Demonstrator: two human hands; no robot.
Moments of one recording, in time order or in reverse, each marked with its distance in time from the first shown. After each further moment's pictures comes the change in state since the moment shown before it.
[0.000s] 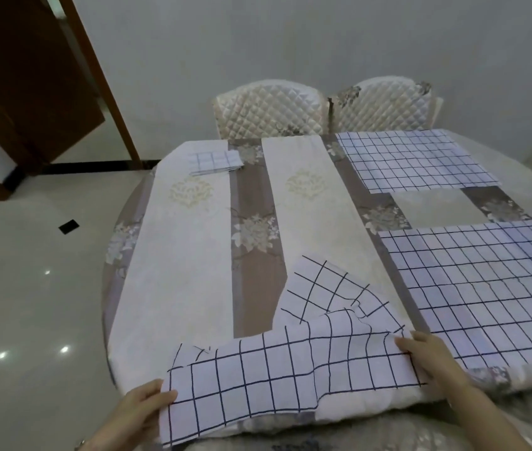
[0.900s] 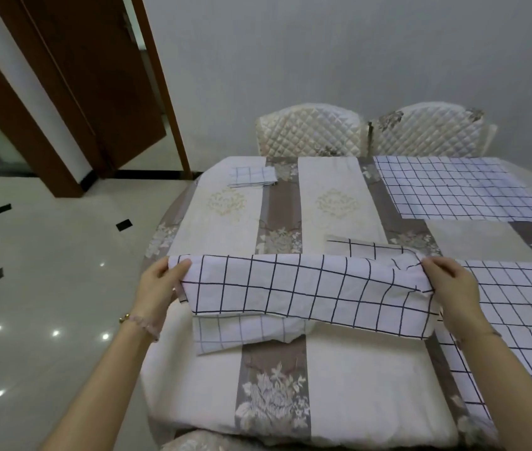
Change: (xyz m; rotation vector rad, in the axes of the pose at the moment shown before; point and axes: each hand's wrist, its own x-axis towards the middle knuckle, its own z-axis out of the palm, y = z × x) left_hand -0.028 0.155 0.078 -0.063 0.440 0.726; right_hand 0.042 -0.123 -0.033 0.328 0.192 -0.462
